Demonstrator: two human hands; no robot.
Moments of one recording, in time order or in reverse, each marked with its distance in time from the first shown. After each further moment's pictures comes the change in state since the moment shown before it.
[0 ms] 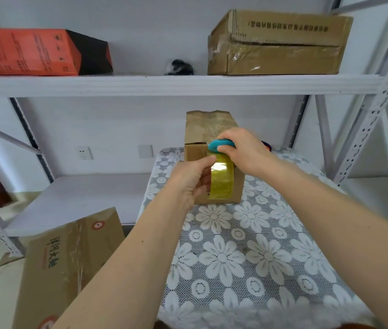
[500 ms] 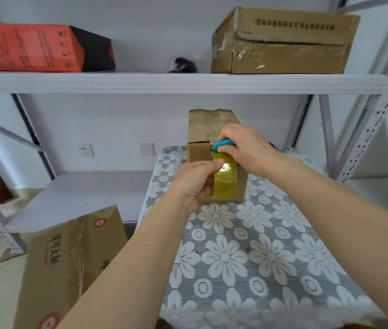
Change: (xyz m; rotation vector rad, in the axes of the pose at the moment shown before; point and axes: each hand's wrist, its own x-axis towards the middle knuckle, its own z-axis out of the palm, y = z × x) left_hand 0.000 -0.008 -0.004 0.061 -0.038 0.034; right_hand 0.004 0.002 -0.001 -0.127 0.010 -0.192
